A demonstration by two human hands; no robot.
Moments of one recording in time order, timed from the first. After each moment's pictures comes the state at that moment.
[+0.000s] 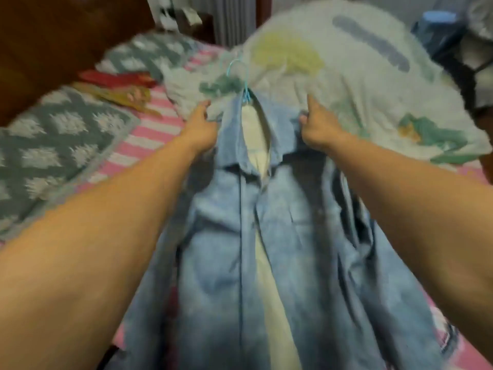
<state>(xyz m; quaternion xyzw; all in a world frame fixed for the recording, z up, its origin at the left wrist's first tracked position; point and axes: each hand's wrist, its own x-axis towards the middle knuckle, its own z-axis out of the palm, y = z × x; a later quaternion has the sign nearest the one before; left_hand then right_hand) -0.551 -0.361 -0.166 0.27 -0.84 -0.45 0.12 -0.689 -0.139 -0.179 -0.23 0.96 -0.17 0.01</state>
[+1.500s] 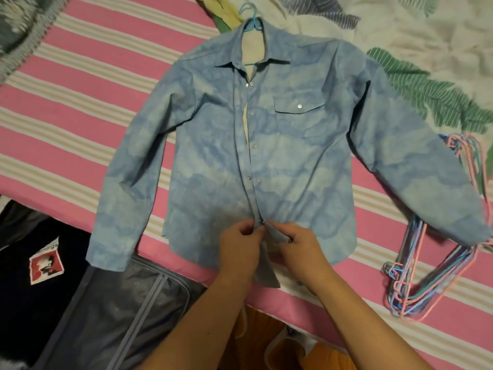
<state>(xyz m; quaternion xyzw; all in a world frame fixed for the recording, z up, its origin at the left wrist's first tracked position) -0.291 -0.114 -0.428 0.49 -0.59 -0.64 -0.04 -0.348 0.000 -0.428 -0.07 0.79 -0.50 0.36</state>
